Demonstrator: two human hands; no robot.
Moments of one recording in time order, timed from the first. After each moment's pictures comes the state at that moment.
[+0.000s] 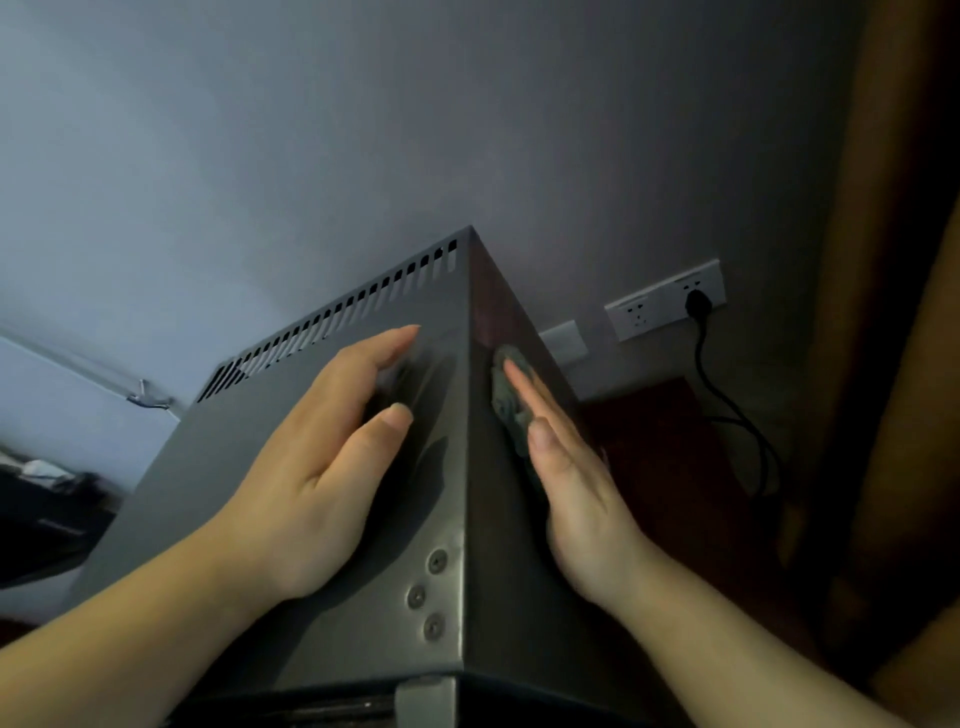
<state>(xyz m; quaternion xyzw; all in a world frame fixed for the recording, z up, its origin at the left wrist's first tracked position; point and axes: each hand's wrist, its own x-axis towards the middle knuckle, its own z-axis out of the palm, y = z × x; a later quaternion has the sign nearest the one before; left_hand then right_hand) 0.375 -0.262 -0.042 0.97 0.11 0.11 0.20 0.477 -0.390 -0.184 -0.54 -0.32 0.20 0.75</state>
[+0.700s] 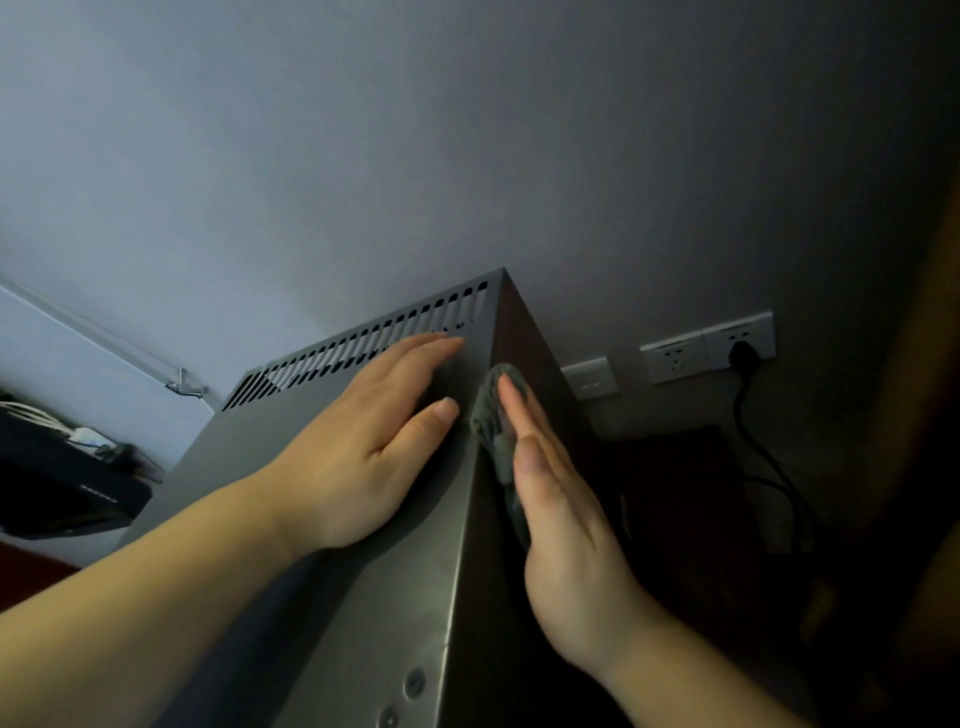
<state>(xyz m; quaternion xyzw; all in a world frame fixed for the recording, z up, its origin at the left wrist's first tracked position) 0.432 -0.237 -0.034 0.99 0.13 0.04 0.09 0.498 -0.379 -0.148 -0.48 -0.33 0.25 0.77</state>
